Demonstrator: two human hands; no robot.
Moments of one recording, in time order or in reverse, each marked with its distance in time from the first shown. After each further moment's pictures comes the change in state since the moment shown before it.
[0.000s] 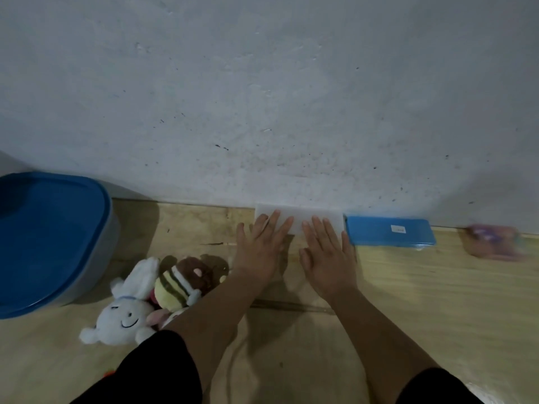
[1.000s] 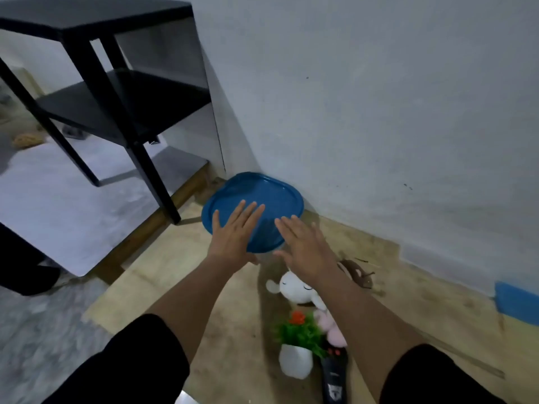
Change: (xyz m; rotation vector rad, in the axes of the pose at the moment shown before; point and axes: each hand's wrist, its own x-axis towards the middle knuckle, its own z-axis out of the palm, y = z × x) left_hand -0.234 -0.259 -0.086 0.013 0.142 -0.482; right_hand -0.011 -0.317 -0.084 0.087 -0.097 -0.647
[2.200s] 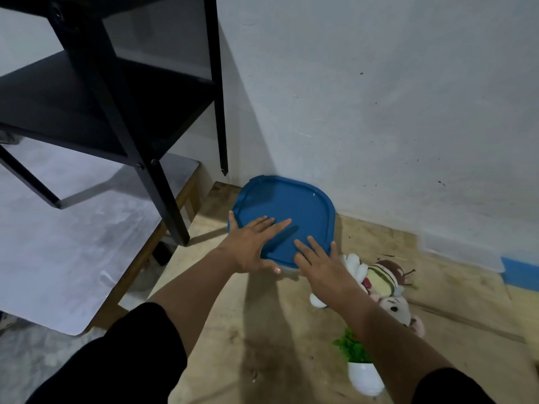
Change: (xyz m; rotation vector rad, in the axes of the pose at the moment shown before) left_hand 0.065 -0.104 0.028 -0.154 -0.203 0.465; right_hand 0.035 -0.066 0.034 -0.310 -0.147 0.069
